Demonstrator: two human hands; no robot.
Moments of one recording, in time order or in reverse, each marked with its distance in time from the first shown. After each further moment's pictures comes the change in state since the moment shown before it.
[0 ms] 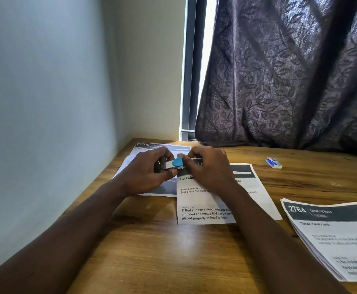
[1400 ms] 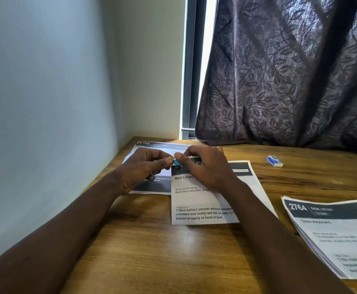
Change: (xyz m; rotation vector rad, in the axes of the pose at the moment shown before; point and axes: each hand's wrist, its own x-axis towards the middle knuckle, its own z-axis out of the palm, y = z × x) left_hand 0.000 0.012 -0.009 -0.535 -0.088 -0.388; right_hand 0.002 -0.003 -0.004 0.045 -0.114 -0.075
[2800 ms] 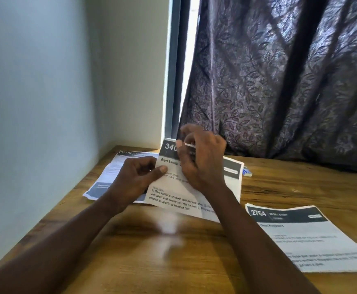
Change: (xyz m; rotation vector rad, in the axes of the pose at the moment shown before) left_hand -0.025 0.030 0.047 -0.197 0.141 0.231; right_hand -0.009 -0.019 -0.058 -0.089 0.453 -0.135
